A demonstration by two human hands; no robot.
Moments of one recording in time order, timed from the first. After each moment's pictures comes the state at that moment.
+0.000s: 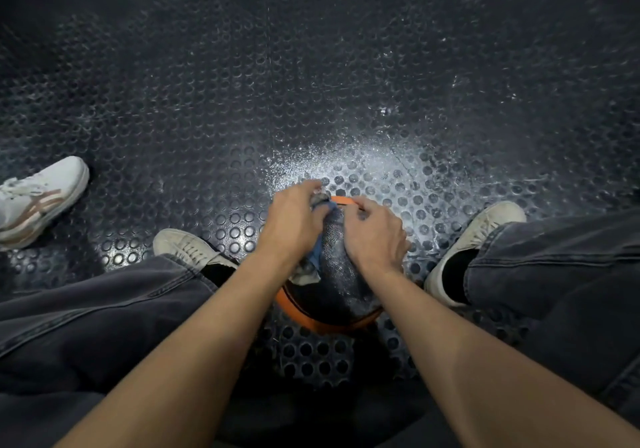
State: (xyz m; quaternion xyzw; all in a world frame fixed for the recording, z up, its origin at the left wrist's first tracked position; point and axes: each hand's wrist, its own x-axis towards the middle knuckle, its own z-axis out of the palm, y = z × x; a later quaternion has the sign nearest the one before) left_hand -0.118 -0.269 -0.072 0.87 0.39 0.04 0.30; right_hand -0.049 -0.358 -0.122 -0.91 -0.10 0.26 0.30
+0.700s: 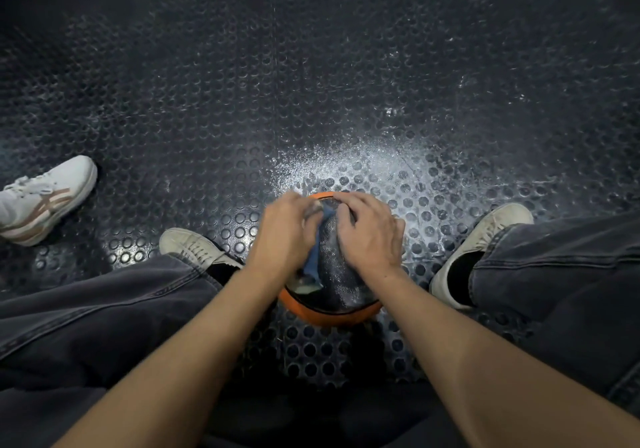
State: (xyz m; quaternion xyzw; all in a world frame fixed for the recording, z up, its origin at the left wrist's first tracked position) left_hand -0.145 -0.265 -0.075 0.90 0.34 0.05 0.28; right_hand -0.053 -0.355 -0.131 -0.90 -0.27 0.23 0.26
